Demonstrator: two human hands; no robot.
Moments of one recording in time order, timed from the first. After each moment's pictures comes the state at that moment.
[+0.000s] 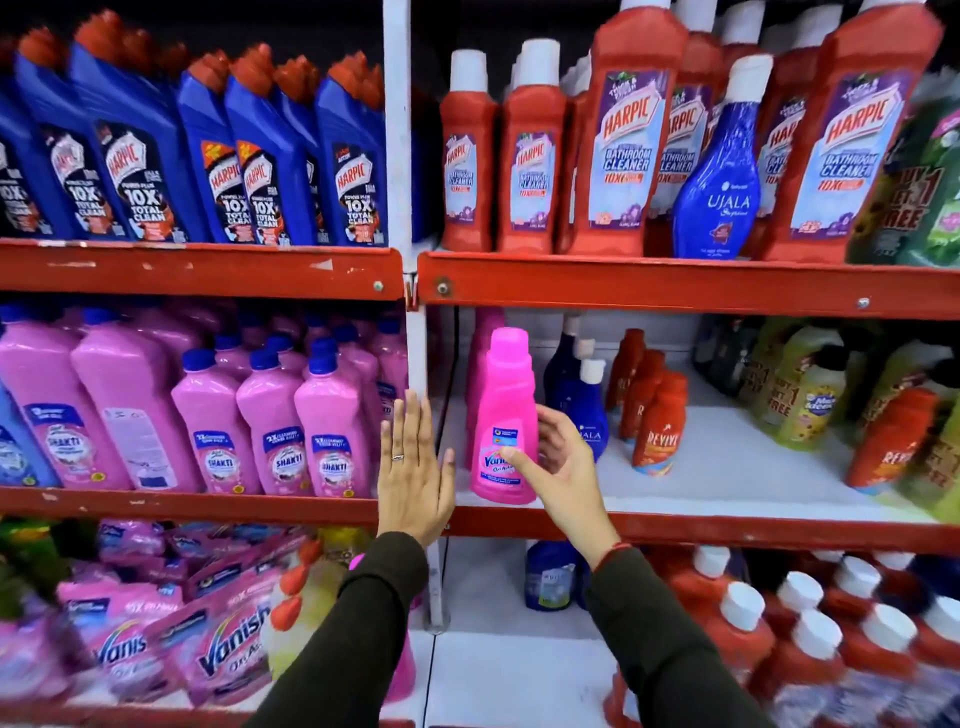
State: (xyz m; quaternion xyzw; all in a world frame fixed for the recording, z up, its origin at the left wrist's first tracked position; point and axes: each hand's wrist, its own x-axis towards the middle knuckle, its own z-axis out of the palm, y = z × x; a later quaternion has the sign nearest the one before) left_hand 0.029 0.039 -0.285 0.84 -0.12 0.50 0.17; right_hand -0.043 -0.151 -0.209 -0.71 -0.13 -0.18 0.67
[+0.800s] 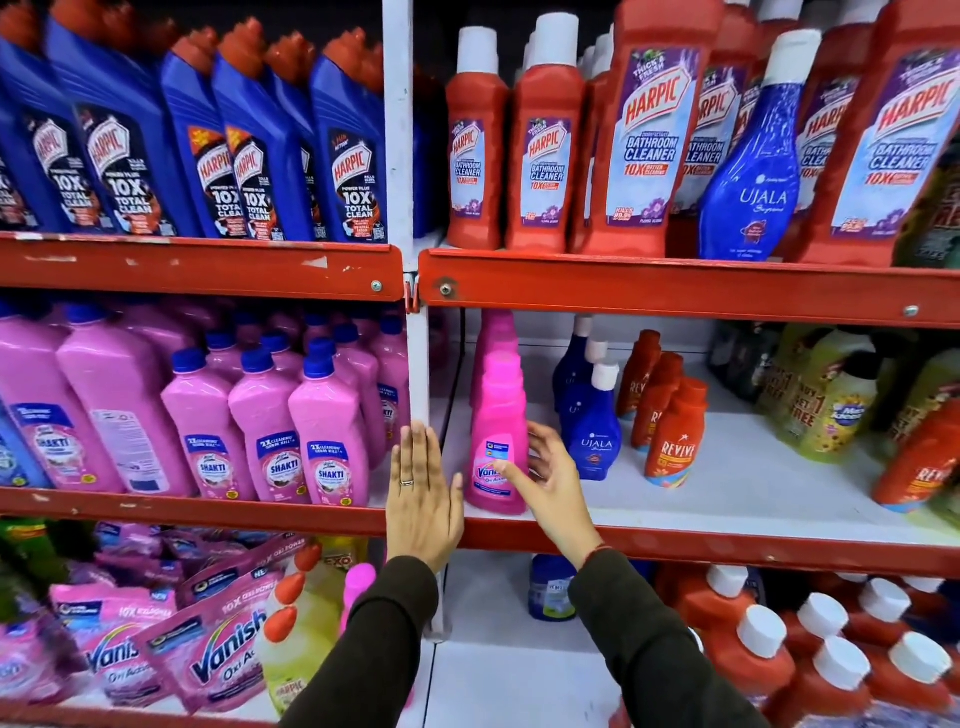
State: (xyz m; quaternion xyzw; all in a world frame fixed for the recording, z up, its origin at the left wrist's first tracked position) left_hand 0.046 0.032 -0.326 0.85 -0.11 0.50 0.15; right_hand 0.009 -0.144 -0.249 -0.71 -0.12 -0.13 0.68
